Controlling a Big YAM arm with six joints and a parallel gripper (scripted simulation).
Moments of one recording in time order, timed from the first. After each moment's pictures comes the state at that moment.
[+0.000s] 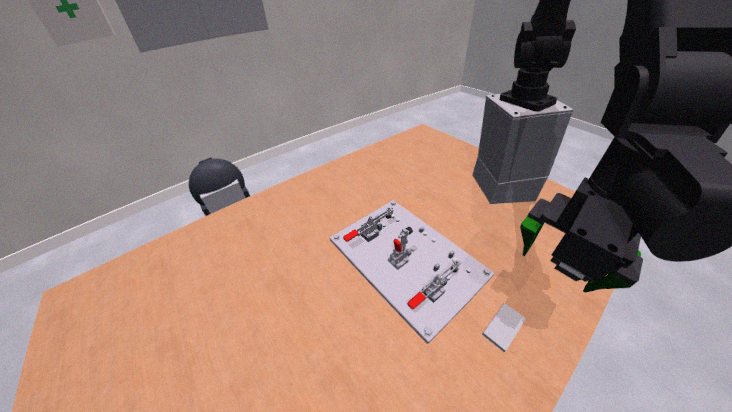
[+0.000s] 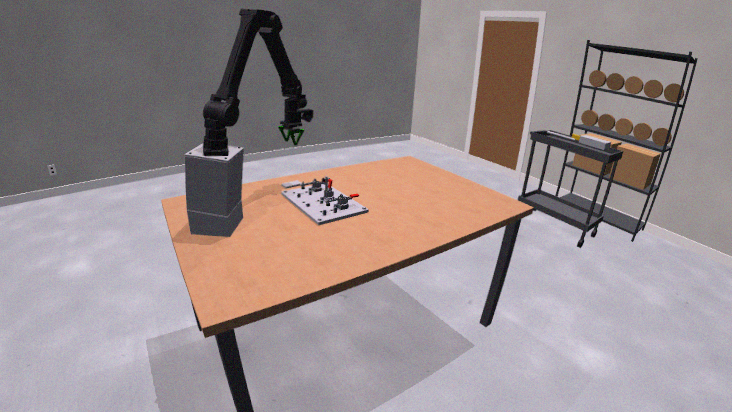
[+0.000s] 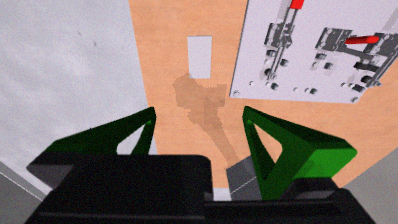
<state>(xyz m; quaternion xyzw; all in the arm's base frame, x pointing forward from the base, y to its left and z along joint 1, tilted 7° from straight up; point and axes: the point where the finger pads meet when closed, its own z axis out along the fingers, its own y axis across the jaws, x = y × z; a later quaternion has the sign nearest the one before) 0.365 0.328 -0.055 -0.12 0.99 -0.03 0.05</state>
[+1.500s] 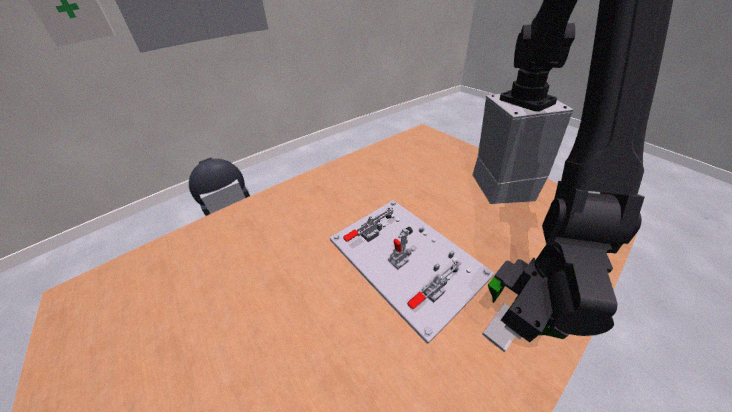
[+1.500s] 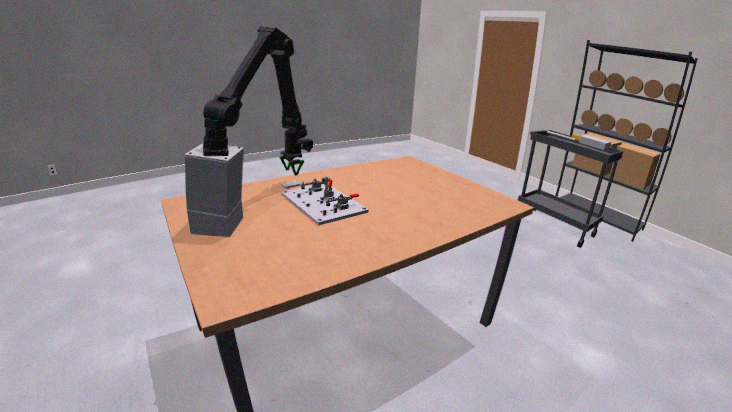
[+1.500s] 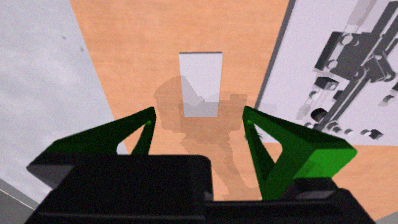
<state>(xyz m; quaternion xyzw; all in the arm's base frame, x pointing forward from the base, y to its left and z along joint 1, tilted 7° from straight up) 0.382 0.322 -0.200 -0.12 0.99 -0.03 0.05</state>
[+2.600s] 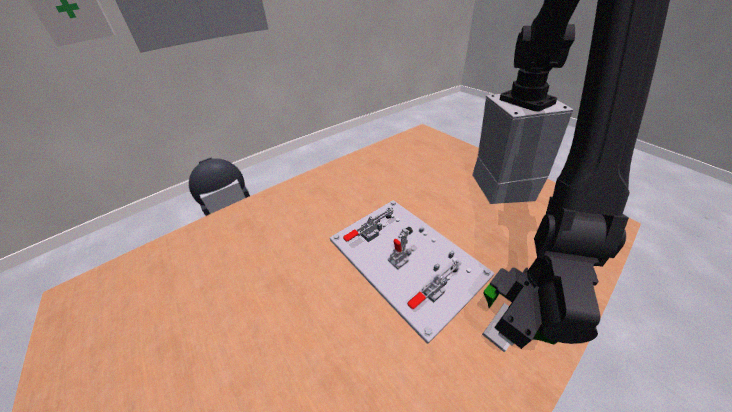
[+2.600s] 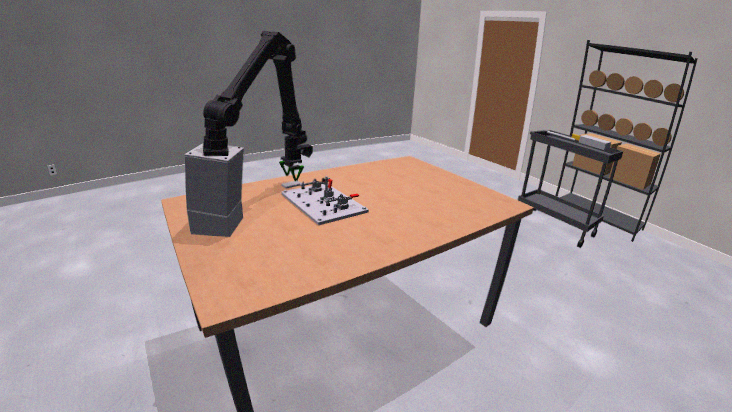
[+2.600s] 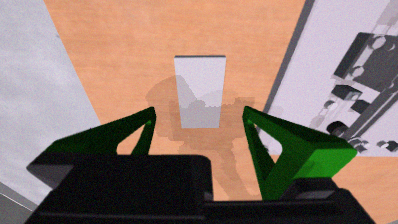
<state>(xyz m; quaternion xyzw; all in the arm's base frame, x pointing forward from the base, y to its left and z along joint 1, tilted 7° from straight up) 0.383 0.319 -0.227 -0.12 0.99 -0.03 0.05</state>
